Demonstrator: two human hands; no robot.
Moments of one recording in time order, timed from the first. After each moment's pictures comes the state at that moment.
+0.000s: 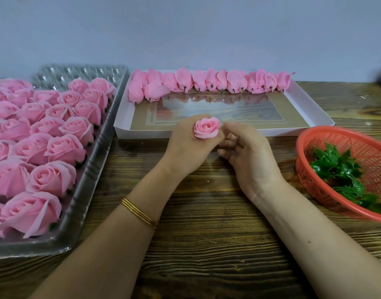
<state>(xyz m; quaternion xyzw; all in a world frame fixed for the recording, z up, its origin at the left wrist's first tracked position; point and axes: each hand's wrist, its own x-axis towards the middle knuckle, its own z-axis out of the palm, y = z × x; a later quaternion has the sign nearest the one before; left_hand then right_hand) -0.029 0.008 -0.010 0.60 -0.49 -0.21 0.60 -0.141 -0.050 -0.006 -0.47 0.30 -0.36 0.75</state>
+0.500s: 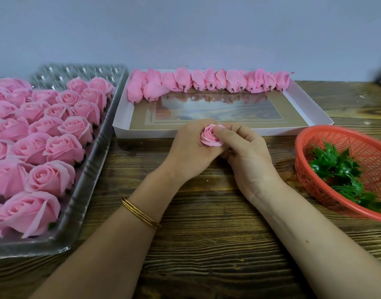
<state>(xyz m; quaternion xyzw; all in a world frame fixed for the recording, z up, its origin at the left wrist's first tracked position) -0.028 0.002 -0.021 0.61 -0.53 -0.18 0.56 -0.139 -0.049 -0.014 -0.51 0.30 -0.37 0.72</state>
